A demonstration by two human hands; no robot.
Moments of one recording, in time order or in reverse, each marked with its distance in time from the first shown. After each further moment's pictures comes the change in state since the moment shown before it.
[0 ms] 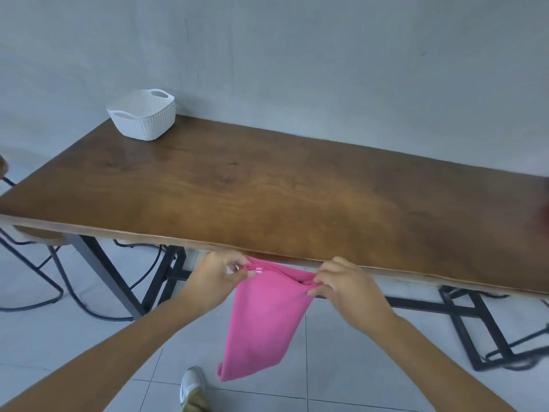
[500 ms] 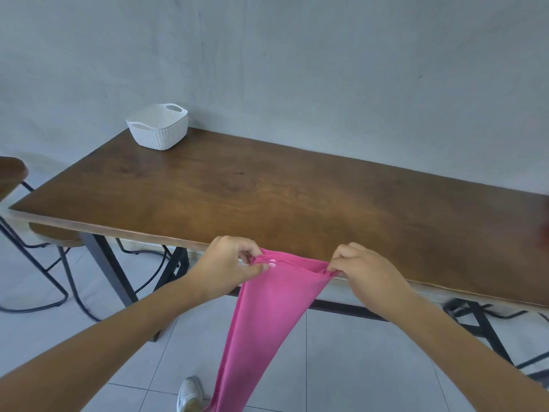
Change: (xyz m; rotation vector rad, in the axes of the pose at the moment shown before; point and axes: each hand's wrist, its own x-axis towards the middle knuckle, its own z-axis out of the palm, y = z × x) left_hand -0.012 0.054 -0.022 0.040 -0.010 0.246; right_hand 0.010 0.005 -0.066 -0.154 -0.131 -0.056
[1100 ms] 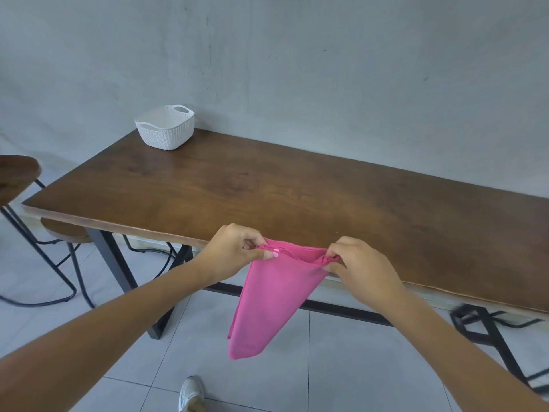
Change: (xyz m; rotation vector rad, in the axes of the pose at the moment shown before) left_hand 0.020 -0.007 0.004 -0.102 -0.046 -0.069; right_hand 0.012 -0.017 -0.015 0.162 -0.053 0.279
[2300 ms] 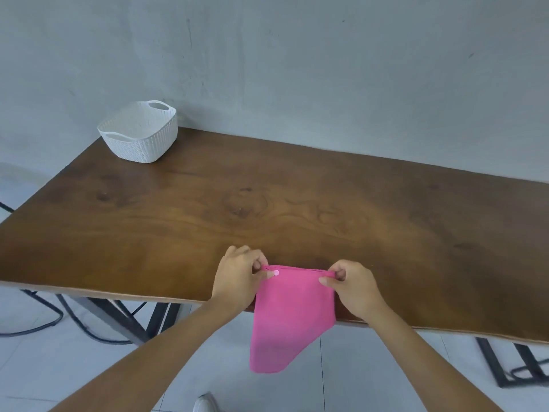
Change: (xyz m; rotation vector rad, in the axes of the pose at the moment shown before) left_hand 0.114 -0.130 -0.012 0.306 0.189 -0.178; right_hand 0.155 0.019 0.111 0.527 -0.044 0.489
